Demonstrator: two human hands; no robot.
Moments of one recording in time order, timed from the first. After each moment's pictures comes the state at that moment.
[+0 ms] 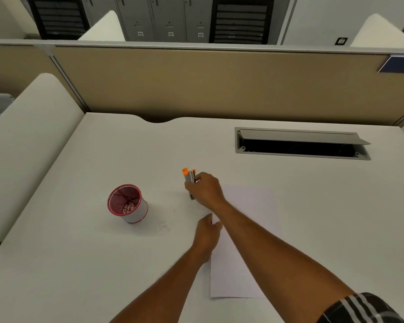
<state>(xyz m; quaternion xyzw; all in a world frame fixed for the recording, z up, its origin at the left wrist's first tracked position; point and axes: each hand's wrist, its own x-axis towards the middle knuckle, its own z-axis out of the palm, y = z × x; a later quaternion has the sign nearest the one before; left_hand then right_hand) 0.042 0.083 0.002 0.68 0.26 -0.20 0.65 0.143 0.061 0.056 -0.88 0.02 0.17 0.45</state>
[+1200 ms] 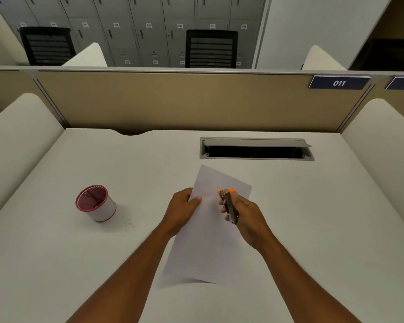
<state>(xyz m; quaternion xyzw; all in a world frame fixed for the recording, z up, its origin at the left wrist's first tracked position) 0.041 0.035 0.086 0.79 0.08 -0.08 0.60 0.026 -0.162 0.098 -0.65 0.06 0.15 0.74</state>
